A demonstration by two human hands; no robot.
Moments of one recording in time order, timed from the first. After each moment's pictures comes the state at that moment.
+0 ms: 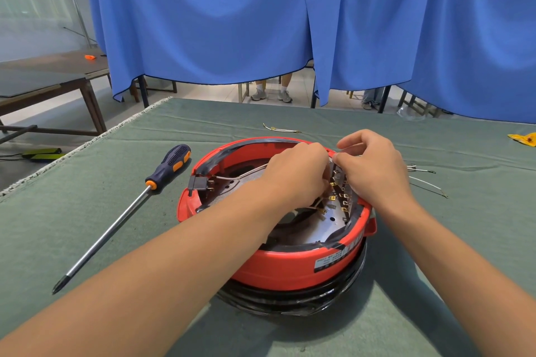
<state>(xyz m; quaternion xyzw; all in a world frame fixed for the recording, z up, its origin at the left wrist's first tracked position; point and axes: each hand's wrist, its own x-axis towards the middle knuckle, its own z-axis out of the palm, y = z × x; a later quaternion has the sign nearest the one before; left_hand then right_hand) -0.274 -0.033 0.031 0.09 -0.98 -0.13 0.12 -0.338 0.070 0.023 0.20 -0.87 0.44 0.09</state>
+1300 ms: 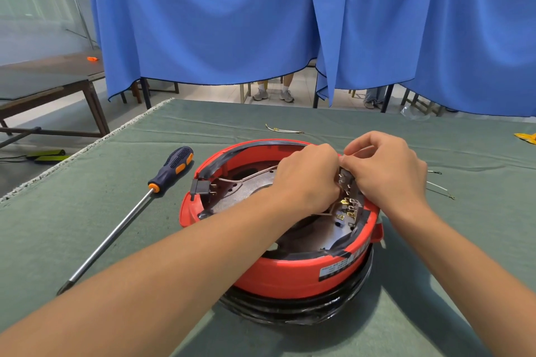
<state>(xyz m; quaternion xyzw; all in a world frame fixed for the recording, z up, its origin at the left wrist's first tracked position) -0.274 -0.024 0.027 0.10 -0.97 -0.15 0.16 -0.338 0.074 0.025 0.18 -0.89 0.39 0.15</state>
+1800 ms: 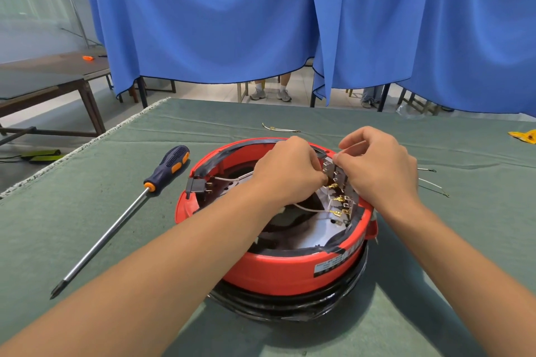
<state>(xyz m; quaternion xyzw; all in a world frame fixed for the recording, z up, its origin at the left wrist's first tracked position) -0.267 -0.043 0.031 0.12 -0.94 -0.30 0.14 -0.339 0.073 0.024 0.21 -0.89 0.37 0.16</state>
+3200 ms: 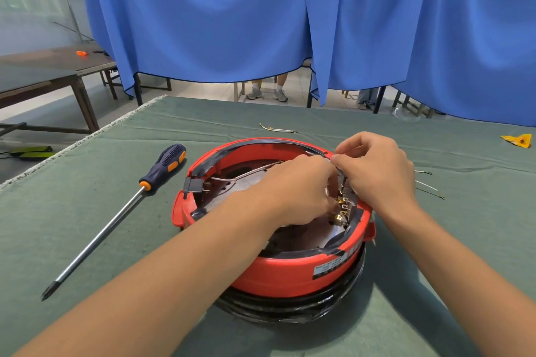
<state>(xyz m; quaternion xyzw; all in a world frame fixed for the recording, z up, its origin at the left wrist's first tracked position) -0.248 -0.027 0.037 0.01 -0.98 -0.18 0.09 -0.335 0.074 0.025 0.20 -0.88 0.41 0.14</state>
